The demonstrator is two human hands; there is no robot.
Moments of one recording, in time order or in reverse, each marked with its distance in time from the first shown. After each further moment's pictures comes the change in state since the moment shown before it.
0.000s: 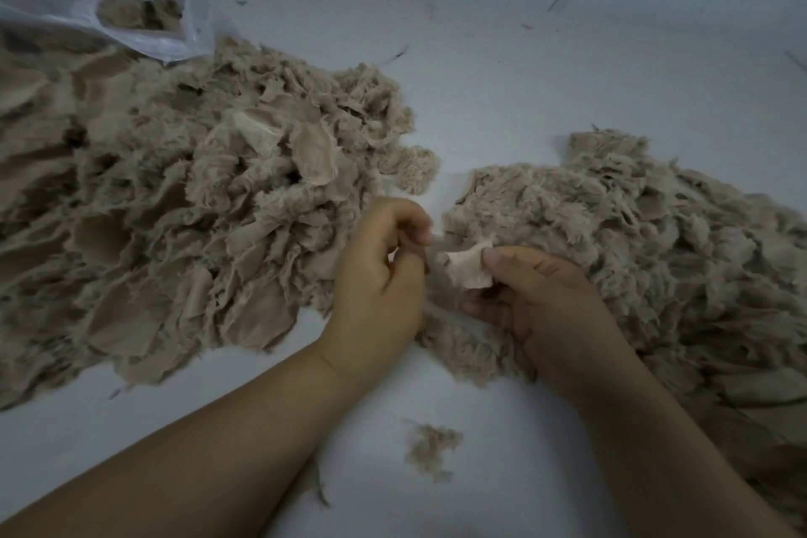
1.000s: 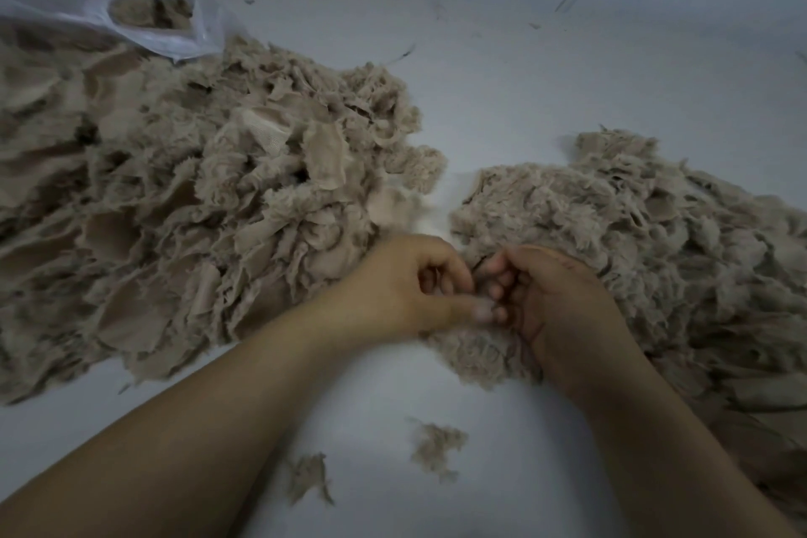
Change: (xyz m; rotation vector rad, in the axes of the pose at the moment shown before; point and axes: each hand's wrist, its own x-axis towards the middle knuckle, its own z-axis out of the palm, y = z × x) left_hand 0.018 -0.005 -0.018 0.107 -0.635 -0.340; right_hand 0.001 -0.006 0.006 0.035 0.120 0.033
